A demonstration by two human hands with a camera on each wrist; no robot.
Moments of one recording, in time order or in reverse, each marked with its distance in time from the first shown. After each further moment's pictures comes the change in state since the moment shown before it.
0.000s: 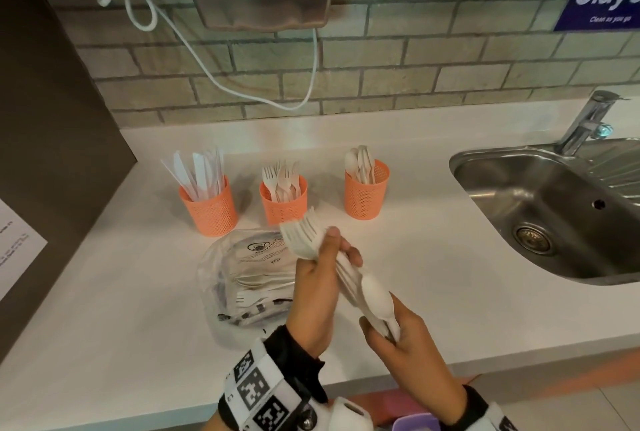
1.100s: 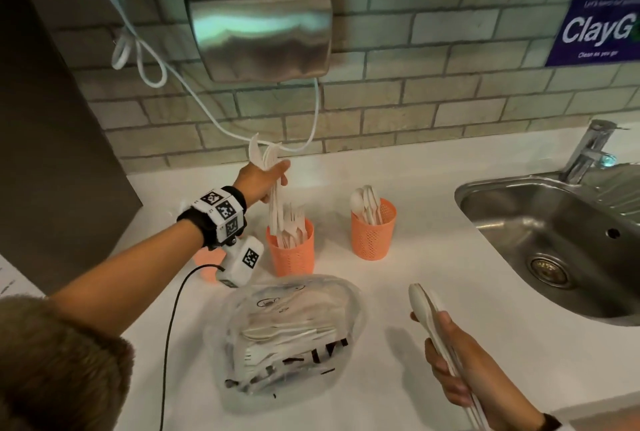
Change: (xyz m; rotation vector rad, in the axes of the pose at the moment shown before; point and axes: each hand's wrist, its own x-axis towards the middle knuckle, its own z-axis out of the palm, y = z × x) left_hand 0.226 0.098 -0.066 1.013 -0.045 0.185; right_hand 0.033 0.020 -0.056 0.502 0.018 0.452
